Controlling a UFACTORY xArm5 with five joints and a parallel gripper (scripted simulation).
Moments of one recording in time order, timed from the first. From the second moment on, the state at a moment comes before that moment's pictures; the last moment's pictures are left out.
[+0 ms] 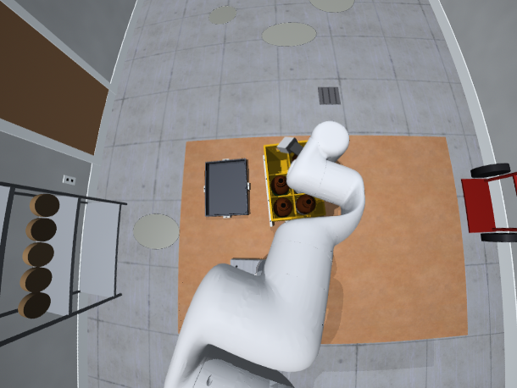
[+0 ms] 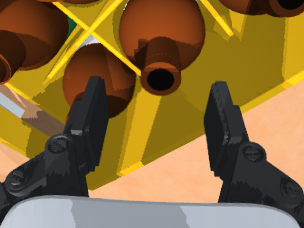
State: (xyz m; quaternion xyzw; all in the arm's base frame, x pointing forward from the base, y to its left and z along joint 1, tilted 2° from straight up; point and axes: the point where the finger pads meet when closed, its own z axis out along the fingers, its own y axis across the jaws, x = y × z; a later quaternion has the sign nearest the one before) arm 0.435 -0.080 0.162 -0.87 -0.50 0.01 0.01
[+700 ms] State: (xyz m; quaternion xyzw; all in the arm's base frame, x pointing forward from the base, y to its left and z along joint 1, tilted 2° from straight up) arm 0.435 -0.079 0.160 -0.87 -0.50 0.01 0.01
